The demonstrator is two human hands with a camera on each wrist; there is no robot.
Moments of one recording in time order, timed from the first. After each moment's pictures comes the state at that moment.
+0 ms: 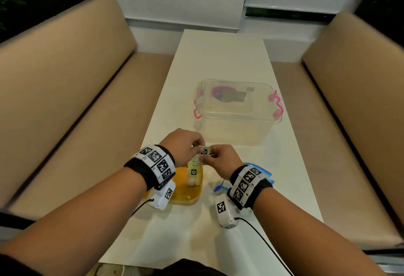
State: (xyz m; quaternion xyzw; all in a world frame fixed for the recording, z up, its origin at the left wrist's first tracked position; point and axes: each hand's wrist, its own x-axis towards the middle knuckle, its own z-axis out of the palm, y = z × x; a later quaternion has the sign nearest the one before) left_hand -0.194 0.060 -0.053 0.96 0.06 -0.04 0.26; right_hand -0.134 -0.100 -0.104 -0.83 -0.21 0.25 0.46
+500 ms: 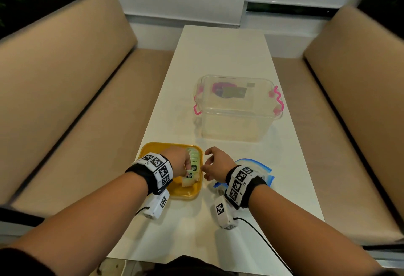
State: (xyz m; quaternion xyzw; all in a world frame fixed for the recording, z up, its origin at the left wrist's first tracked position) left_hand -0.204 0.062 -0.102 0.95 0.10 -0.26 0.12; right_hand -0.145 -0.096 -0.122 -0.85 -0.16 0.34 0.37
